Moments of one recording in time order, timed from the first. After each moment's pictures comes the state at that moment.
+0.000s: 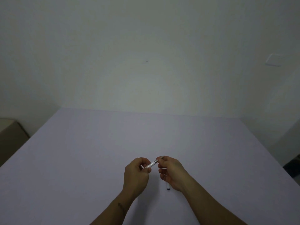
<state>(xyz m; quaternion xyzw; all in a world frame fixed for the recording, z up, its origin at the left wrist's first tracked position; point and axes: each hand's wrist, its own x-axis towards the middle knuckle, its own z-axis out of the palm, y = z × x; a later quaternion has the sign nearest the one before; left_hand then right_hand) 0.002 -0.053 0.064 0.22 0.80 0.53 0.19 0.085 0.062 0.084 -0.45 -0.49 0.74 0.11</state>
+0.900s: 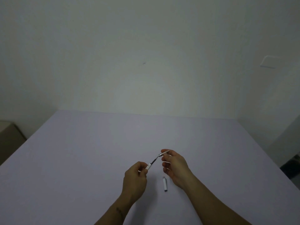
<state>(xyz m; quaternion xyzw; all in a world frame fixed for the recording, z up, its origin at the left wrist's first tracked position) 0.009 -0.048 0.047 0.21 0.80 0.51 0.21 0.093 0.081 0.090 -0.44 -0.48 0.73 0.19</state>
